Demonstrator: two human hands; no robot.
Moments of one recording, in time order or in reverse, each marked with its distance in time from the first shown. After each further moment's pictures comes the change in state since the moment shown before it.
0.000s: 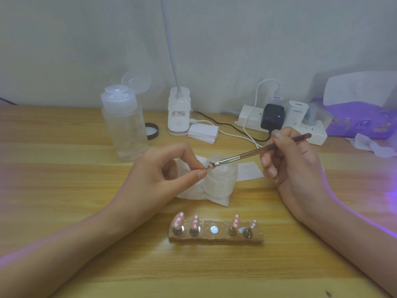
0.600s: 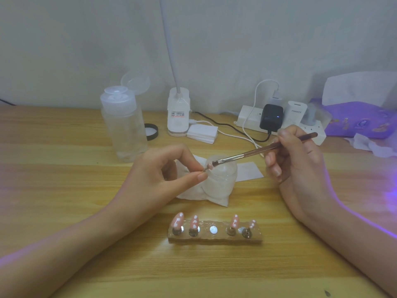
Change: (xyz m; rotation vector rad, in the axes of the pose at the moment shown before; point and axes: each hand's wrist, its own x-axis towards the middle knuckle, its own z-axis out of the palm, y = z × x) left_hand 0.001 0.001 0.000 -0.006 -0.002 -0.006; right_hand 0.000 0.000 -0.002 0.046 0.042 -0.042
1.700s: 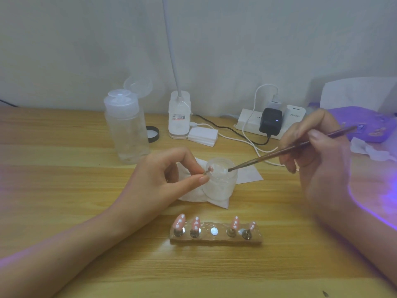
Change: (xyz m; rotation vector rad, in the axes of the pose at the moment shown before) left_hand 0.000 -0.002 0.000 0.014 -0.010 0.024; right_hand 0.010 -0.017 -0.013 -0.140 -0.196 -0.424
